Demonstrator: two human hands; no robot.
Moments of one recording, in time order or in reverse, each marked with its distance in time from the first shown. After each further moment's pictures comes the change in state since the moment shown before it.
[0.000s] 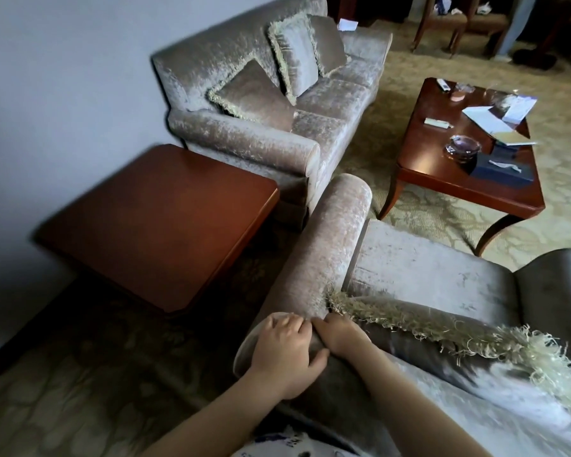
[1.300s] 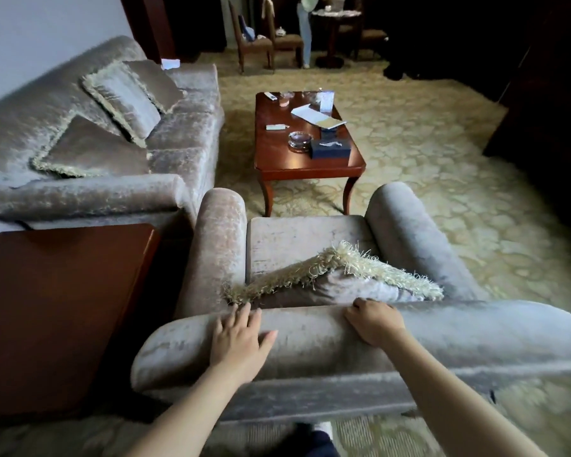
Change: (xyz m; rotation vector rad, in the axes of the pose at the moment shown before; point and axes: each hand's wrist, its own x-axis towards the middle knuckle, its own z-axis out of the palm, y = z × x) left_hand 0.008 0.082 0.007 0.078 -0.192 0.164; right_hand -0.199 0.145 0.058 0.332 0.404 0.775
